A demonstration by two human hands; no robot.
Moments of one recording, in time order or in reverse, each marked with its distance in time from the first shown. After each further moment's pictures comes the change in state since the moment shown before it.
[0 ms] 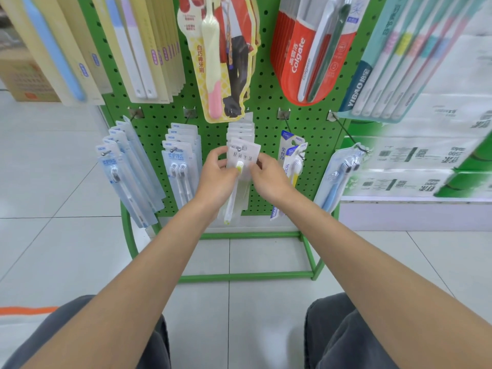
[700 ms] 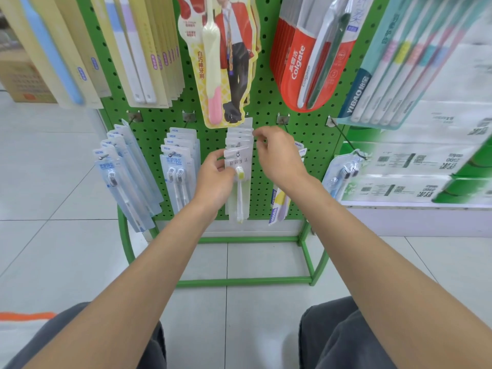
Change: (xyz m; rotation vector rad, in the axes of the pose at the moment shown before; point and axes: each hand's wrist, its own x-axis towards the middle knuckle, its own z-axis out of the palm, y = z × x) left_hand 0.006 0.003 0.002 -0.024 0.037 0.040; right_hand 0.025 -0.023 -0.031 -0.364 0.229 -0.278
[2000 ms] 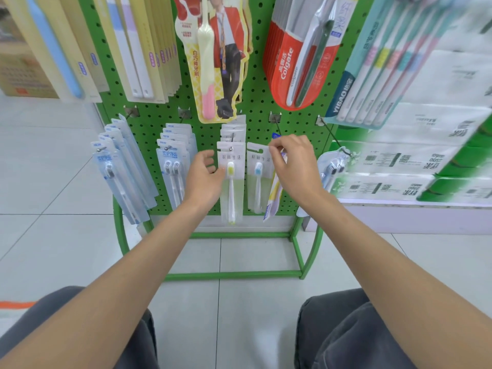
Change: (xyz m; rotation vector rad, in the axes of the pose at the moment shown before) left_hand -0.002 -0.018 -0.005 0.083 0.088 0.041; right_hand -0.044 0.029 -0.027 -0.019 0.168 -0.089
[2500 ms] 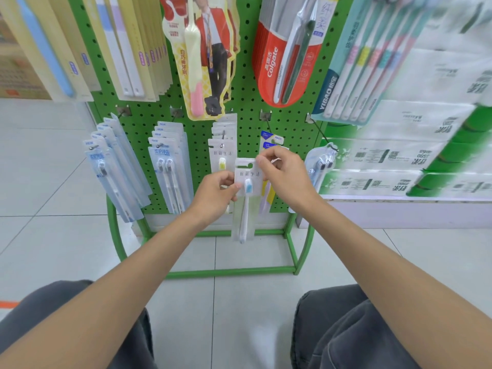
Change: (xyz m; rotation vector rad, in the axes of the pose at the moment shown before) left_hand -0.029 -0.008 0.015 0.146 -0.279 0.118; right_hand -0.025 -0.009 -0.014 0.423 -0.161 0.239
